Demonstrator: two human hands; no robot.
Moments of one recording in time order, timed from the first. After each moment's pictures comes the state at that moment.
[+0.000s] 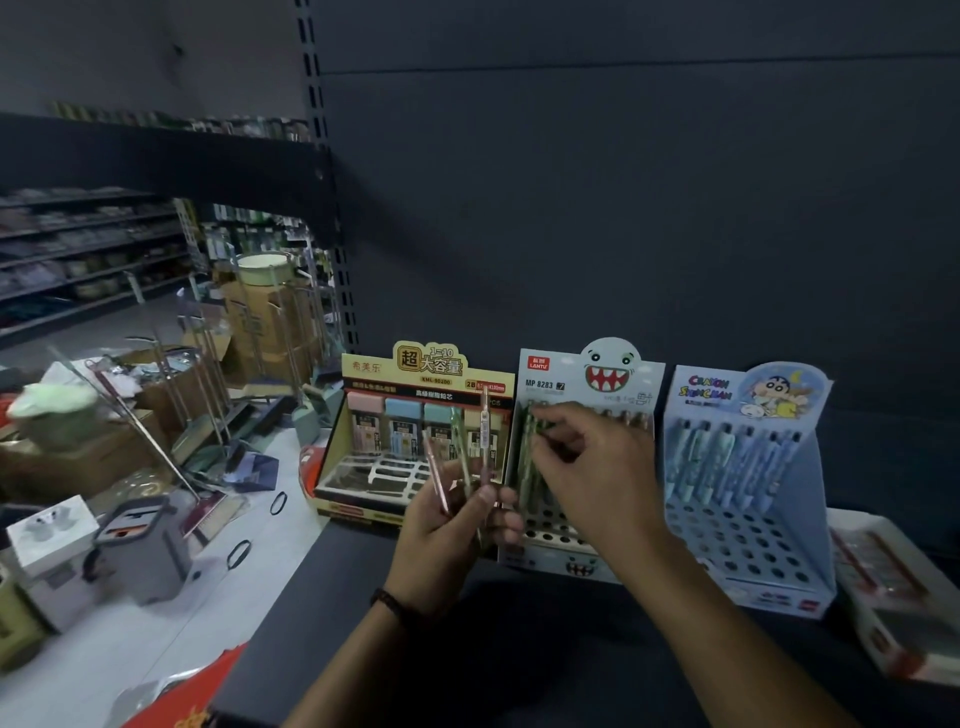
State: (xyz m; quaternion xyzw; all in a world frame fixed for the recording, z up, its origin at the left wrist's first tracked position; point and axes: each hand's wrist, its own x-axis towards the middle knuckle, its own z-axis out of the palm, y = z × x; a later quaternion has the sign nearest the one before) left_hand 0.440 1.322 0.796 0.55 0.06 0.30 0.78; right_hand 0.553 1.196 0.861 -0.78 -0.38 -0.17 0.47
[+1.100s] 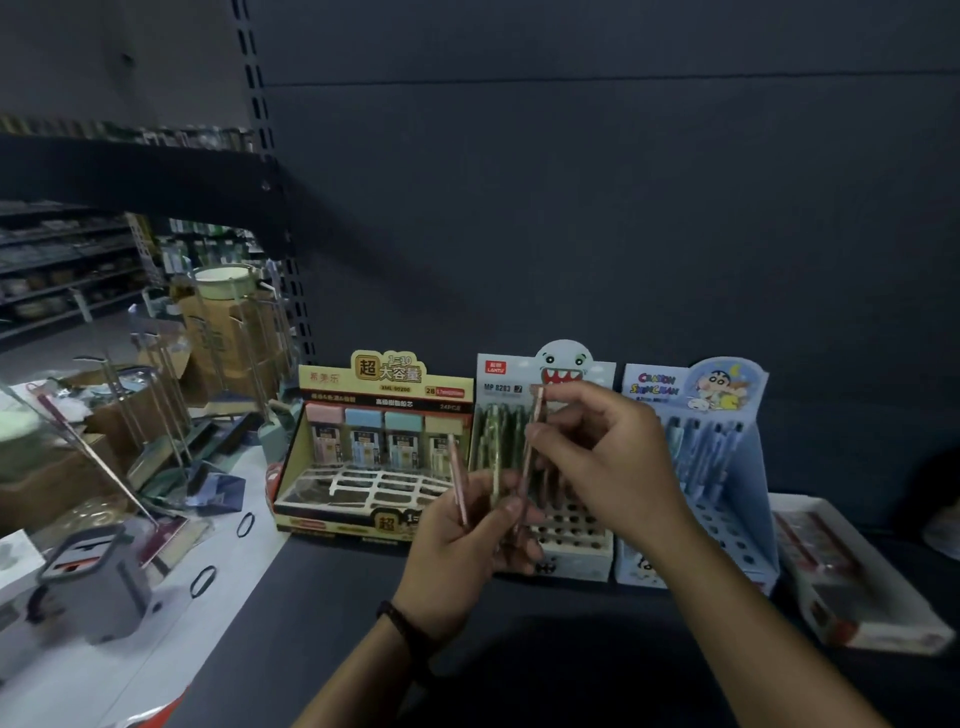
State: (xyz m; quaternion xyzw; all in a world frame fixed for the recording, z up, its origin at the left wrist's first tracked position) left_hand 0.454 1.277 0.809 0.58 0.03 0.24 0.77; right_hand 0.561 1.151 0.888 -0.72 -0.36 -0.05 0.59
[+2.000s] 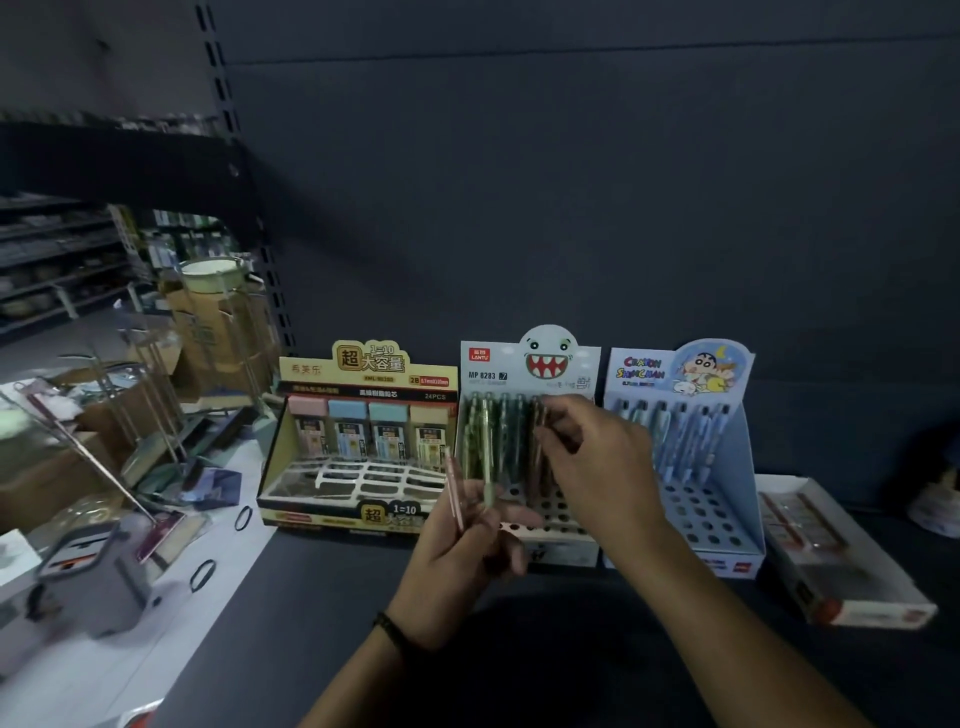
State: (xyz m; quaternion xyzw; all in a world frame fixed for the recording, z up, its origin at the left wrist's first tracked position) left_hand 0.455 1.272 0.790 0.57 0.01 0.22 0.79; right_hand 0.578 1.152 0.854 -0.81 -0.33 -0.21 0.43
